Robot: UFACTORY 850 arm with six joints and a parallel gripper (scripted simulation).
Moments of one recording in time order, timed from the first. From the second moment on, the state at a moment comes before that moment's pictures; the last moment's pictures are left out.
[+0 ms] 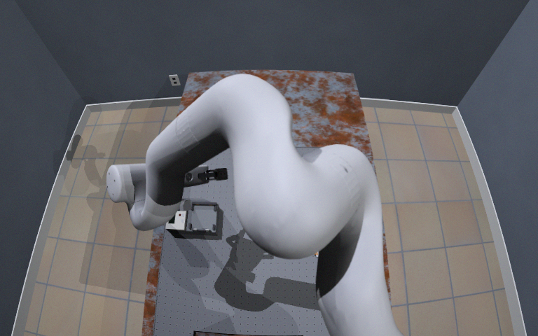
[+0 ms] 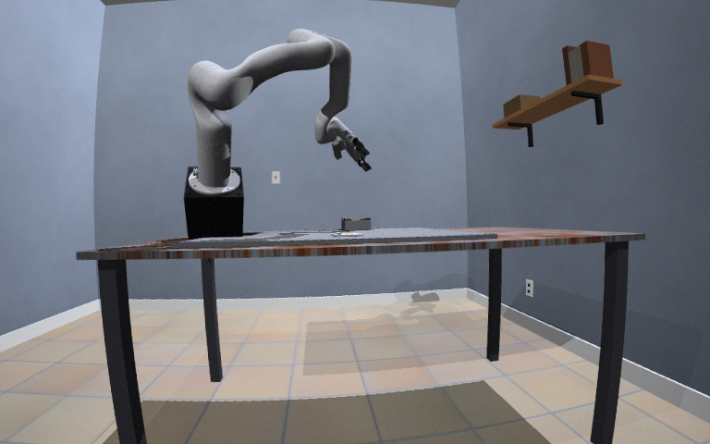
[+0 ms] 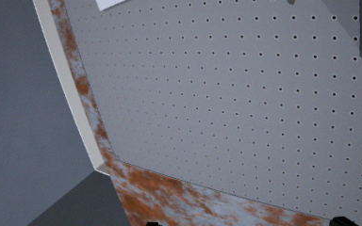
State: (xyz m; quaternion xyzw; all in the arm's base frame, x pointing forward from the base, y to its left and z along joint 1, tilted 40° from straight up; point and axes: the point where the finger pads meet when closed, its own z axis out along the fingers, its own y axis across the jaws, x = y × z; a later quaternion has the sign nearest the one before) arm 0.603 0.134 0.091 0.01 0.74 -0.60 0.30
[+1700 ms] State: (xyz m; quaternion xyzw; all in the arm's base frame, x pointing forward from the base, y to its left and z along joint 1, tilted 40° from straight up) arm 0.578 0.044 0.087 0.53 0.65 -0.30 0.45
